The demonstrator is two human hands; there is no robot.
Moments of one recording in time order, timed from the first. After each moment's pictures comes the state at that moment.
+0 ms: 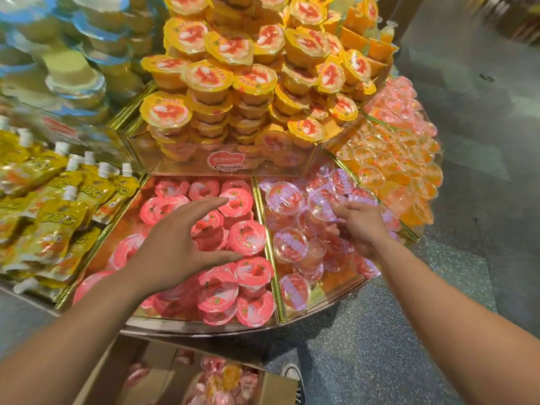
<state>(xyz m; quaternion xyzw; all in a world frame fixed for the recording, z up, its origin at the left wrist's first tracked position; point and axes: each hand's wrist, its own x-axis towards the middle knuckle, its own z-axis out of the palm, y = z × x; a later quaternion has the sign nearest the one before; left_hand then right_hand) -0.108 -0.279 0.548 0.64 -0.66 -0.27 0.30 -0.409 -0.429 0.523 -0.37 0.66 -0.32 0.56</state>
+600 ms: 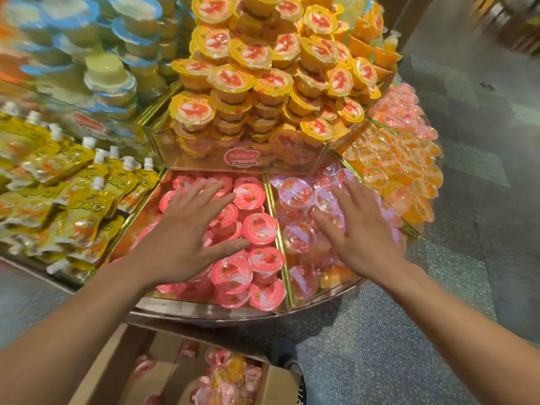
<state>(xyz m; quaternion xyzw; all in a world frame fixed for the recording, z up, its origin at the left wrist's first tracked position) -0.091 -0.256 0.562 0.64 -0.72 -0.20 0.17 -0.387 -0.342 0.583 -0.82 0.55 -0.08 0.13</state>
